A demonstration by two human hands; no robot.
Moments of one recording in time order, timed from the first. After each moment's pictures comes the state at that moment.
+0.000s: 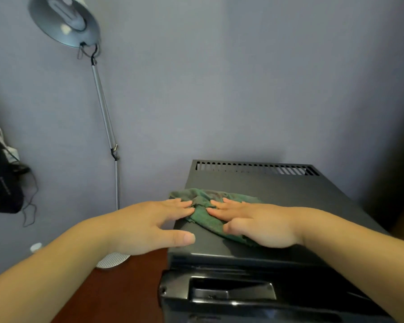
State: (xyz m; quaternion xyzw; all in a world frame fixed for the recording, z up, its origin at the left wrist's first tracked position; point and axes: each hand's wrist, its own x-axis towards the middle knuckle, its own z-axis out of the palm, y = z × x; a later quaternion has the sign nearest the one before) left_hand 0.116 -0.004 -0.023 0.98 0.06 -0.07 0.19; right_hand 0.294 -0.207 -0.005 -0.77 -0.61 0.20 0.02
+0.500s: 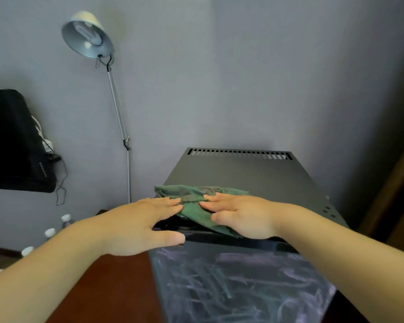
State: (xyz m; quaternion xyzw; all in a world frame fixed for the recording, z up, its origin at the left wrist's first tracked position) left_hand 0.056 -0.134 -0.019 0.98 0.15 -0.08 0.11; right_hand 0.261 -0.309 -0.015 -0.76 -0.63 0.18 0.07
